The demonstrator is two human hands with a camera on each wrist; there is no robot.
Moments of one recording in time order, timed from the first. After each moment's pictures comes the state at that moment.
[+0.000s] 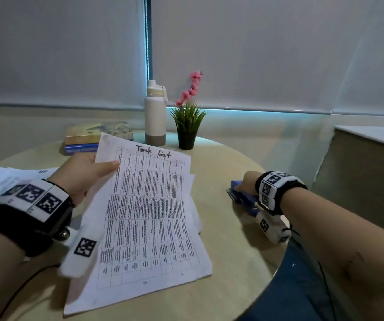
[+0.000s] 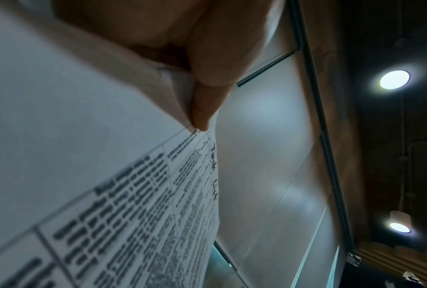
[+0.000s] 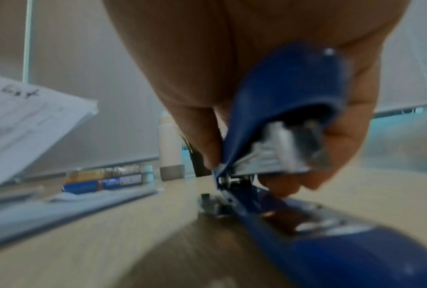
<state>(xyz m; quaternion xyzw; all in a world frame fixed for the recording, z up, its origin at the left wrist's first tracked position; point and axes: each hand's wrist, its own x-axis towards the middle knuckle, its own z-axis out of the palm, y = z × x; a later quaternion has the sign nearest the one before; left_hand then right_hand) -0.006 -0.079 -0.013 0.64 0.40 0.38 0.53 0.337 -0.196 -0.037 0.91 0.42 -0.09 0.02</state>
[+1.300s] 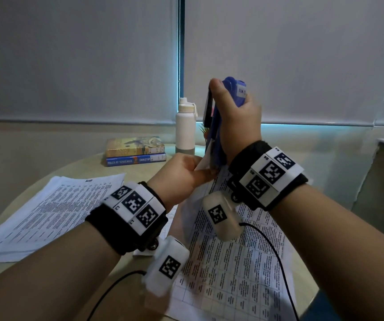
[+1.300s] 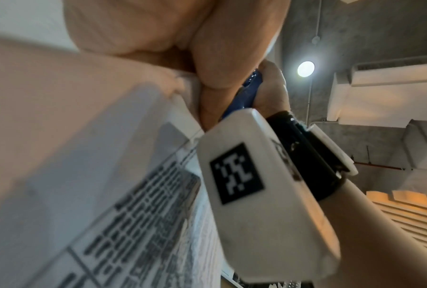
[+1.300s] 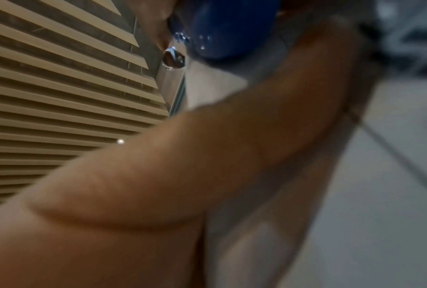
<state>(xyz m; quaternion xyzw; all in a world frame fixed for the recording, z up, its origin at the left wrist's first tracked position) 0.053 -0.151 0.021 0.75 0.23 0.36 0.51 0.148 -0.199 0.098 0.42 0.45 -0.11 -0.78</state>
